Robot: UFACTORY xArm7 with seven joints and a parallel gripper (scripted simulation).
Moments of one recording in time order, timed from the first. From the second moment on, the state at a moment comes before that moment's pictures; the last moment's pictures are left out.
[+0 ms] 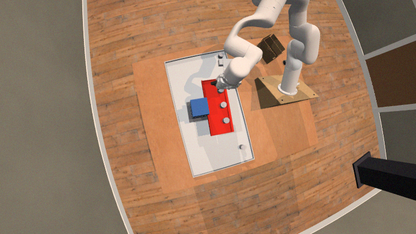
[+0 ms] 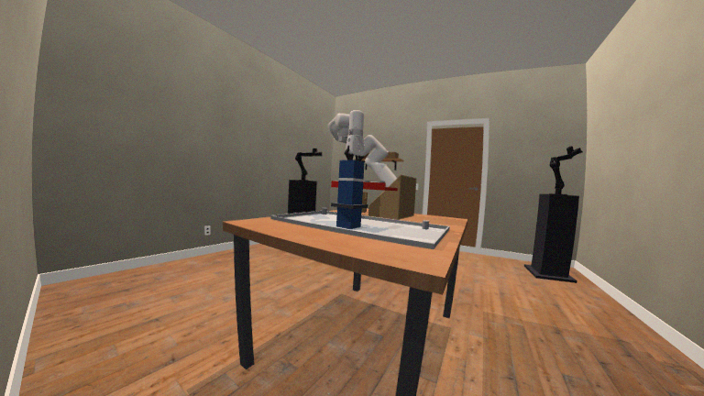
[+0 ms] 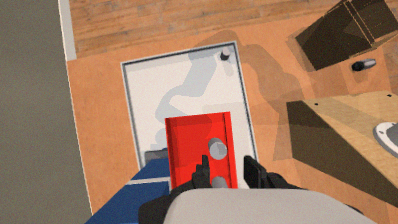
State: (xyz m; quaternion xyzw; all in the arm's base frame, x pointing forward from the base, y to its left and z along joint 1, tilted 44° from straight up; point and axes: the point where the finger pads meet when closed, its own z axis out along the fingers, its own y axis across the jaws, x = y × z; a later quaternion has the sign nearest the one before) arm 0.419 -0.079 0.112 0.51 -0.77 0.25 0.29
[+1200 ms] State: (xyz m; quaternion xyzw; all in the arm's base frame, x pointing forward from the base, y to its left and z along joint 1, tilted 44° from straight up) arm 0.399 -0.051 0.100 0.25 -0.89 0.32 0.20
